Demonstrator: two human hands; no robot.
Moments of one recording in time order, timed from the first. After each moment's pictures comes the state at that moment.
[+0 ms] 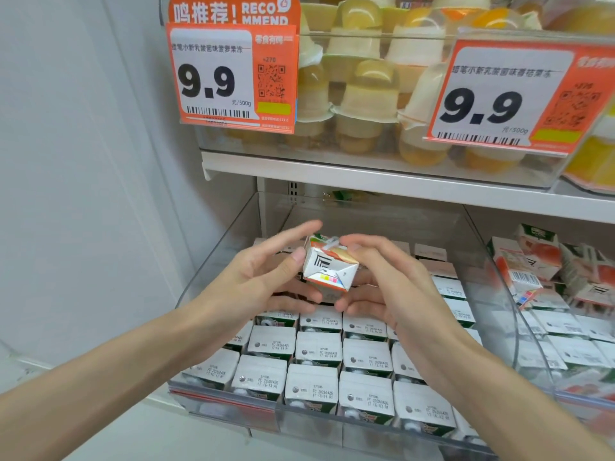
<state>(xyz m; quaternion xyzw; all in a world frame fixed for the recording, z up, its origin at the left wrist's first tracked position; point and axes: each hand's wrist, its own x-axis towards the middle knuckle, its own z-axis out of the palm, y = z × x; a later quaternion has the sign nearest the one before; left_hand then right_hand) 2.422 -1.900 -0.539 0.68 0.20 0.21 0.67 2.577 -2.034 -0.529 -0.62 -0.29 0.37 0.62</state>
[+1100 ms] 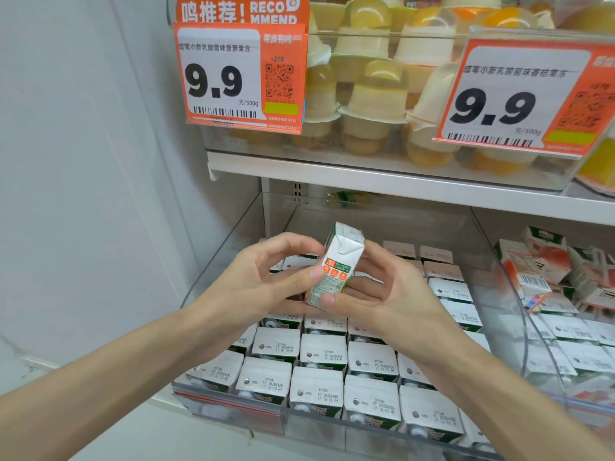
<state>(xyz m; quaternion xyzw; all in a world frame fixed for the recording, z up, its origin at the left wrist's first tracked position) 2.420 -1.900 -0.539 0.68 0.20 0.21 0.67 2.581 -2.031 -0.541 -0.65 -0.43 0.34 0.53</state>
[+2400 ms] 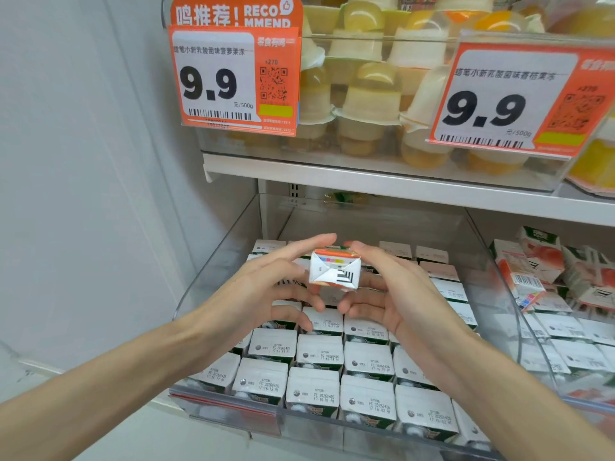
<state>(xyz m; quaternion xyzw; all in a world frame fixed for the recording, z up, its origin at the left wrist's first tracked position) 2.420 -1.908 -0.529 0.67 0.20 0.16 0.70 2.585 -2.026 -0.531 -0.62 -0.24 0.43 0.61</state>
